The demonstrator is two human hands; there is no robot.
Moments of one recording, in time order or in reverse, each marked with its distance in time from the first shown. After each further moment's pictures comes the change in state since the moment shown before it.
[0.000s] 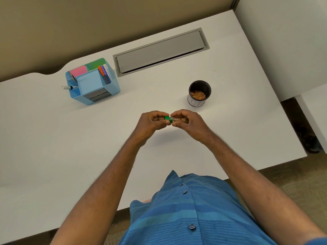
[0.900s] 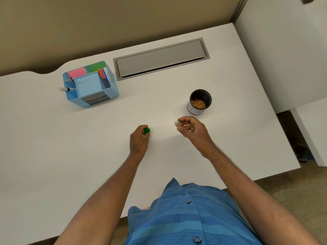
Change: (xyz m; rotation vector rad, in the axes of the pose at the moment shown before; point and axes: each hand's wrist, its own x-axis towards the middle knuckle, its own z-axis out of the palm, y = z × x) left_hand 0.028 -0.093 -0.017 0.341 0.484 -0.010; right_hand -0.009 0.002 0.003 0.196 0.134 0.083
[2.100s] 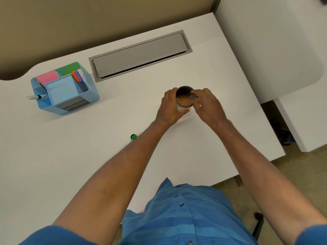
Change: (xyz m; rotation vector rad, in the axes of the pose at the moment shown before) left_hand 0.036 0.155 0.107 0.195 -0.358 0.470; right_hand 0.062 -0.032 -0.090 -0.915 0.273 -0.165
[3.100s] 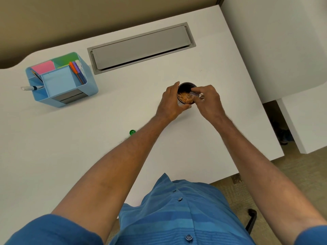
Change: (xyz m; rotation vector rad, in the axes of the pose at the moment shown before) left_hand 0.009 -0.010 0.004 -0.024 -0.016 -0.048; right_hand 0.012 0.000 0.008 0.256 0.024 0.120
